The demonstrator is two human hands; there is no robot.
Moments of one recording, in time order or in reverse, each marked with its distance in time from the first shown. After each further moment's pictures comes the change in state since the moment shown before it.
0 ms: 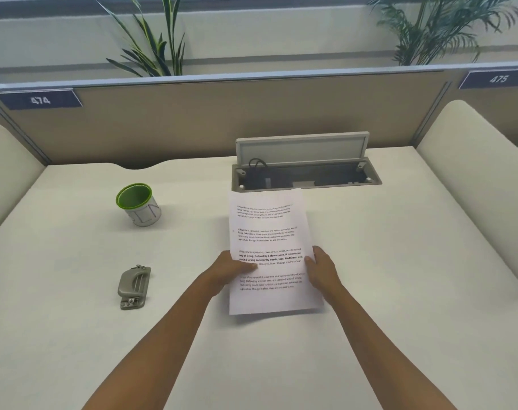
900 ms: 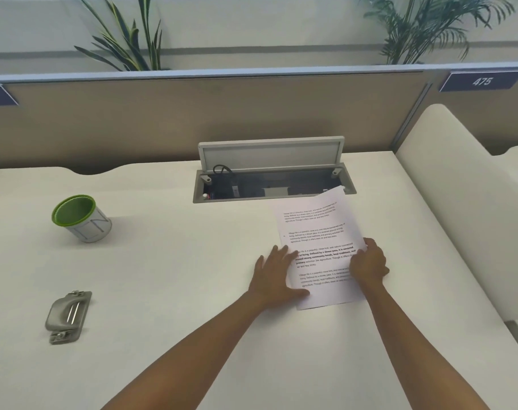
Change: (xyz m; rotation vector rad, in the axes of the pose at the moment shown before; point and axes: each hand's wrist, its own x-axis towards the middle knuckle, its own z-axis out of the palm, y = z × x) left_hand 0.090 0.022 0.179 0.987 -0.017 0.363; right_hand 0.110 0.053 -0.158 -0.281 0.493 0.258
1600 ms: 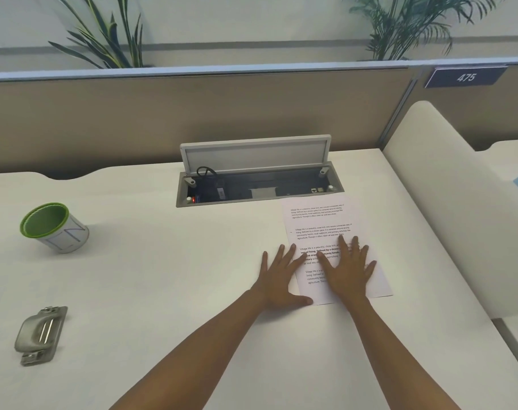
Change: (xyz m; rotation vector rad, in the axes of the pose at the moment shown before) left_hand 0.032 0.018 0.014 0.118 -0.136 0.131; right_hand -0.010 0.025 0.021 -0.263 -0.112 -0.249
